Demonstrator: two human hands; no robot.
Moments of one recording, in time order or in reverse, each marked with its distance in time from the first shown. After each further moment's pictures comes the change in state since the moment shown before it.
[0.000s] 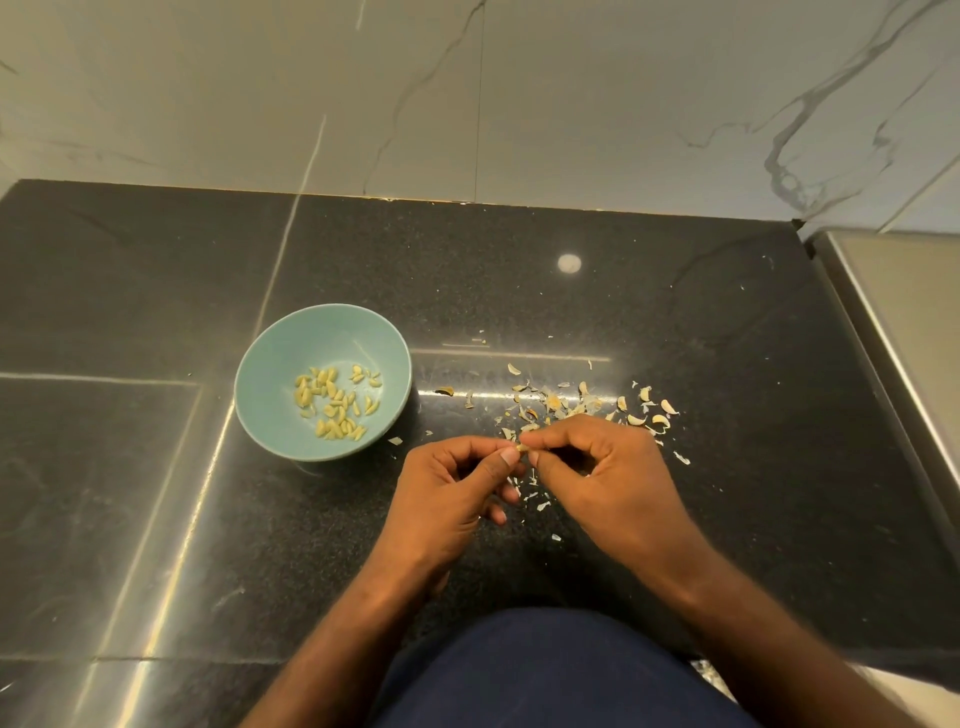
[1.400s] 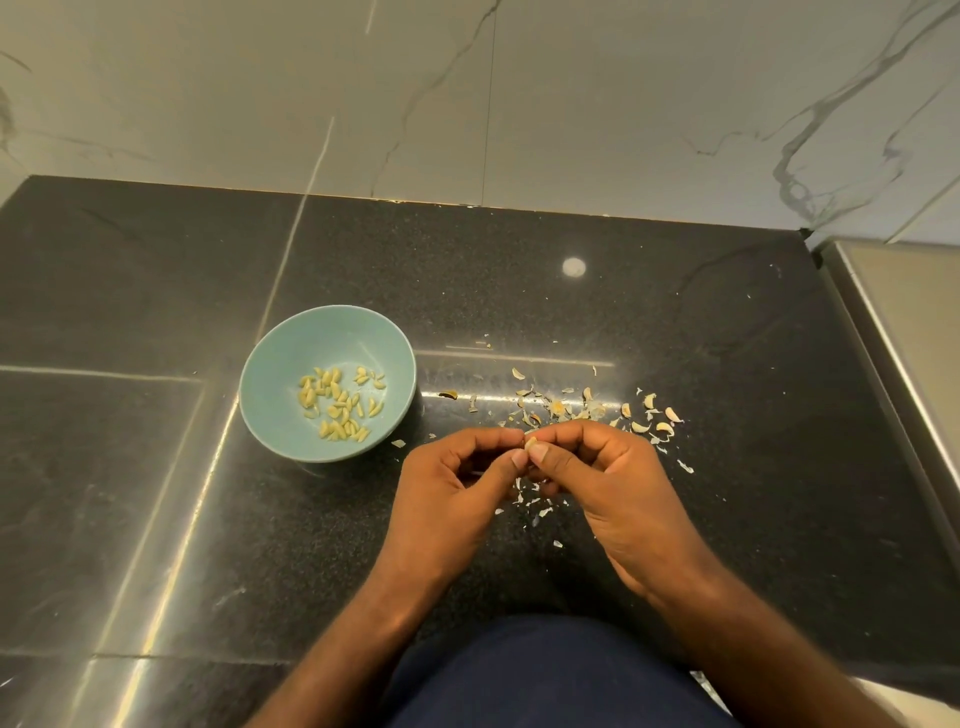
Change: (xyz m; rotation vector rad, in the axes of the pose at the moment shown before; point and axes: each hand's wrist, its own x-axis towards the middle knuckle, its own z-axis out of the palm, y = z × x) left_hand -0.004 0.011 0.003 0.260 0.050 0.194; right_hand 0.002 0.000 0.008 0.488 -0.001 0.281
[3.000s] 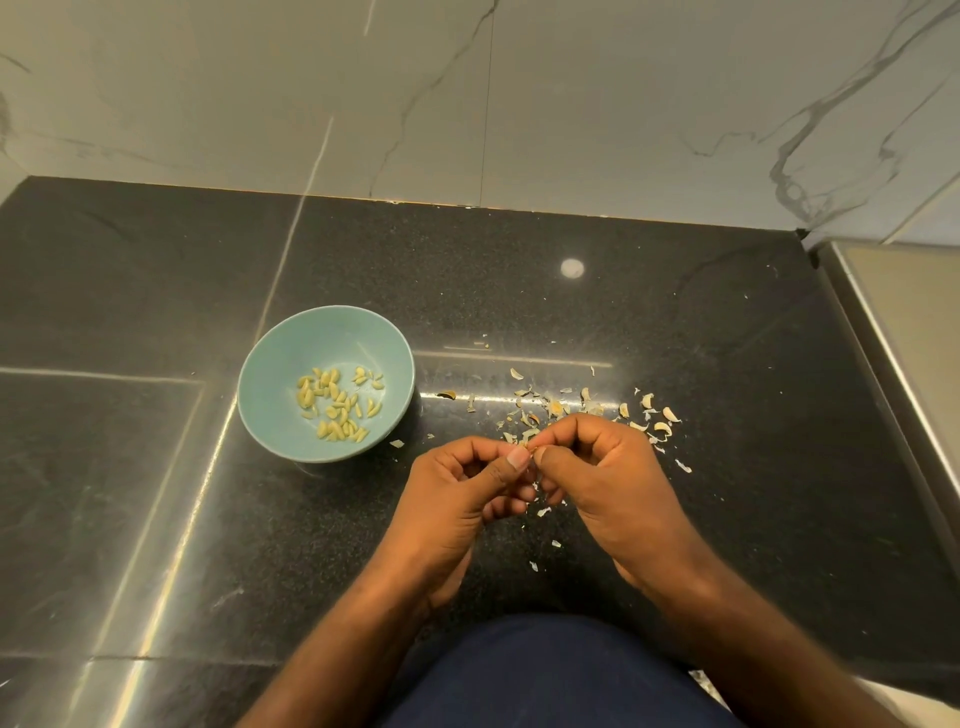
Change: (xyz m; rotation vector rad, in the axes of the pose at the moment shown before) left_hand 0.000 0.003 0.006 -0.520 -0.035 -0.346; right_hand 0.001 -0.006 0.002 -0.133 0.004 -0.060
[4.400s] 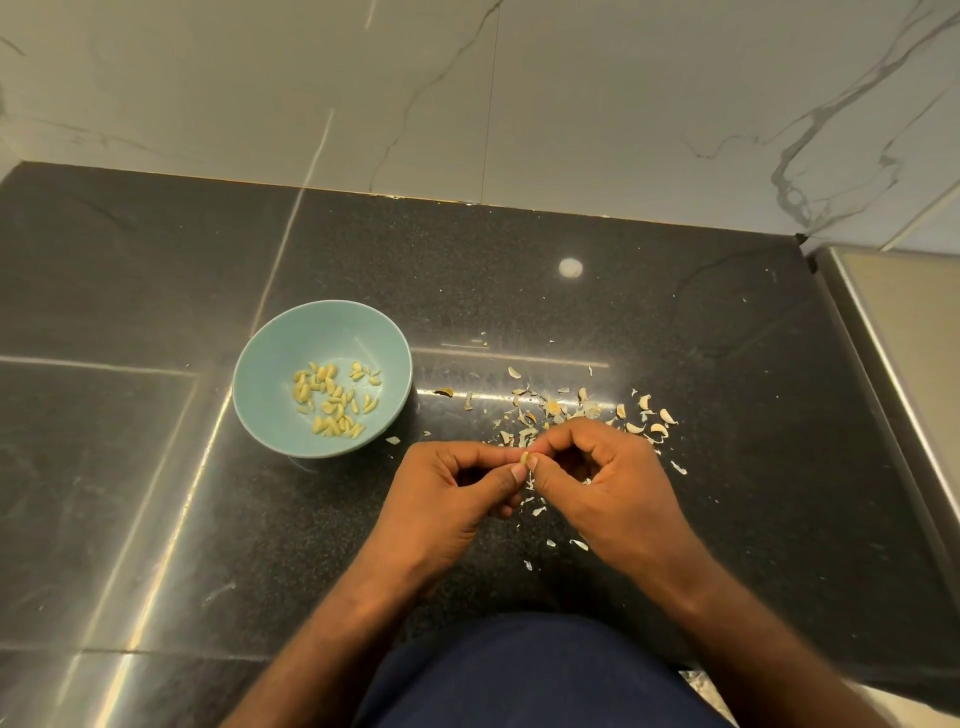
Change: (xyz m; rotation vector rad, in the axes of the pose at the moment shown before) left_hand -0.004 0.009 -0.006 0.420 -0.048 0.129; right_hand -0.003 0.002 -0.012 -0.365 -0.058 -0.173
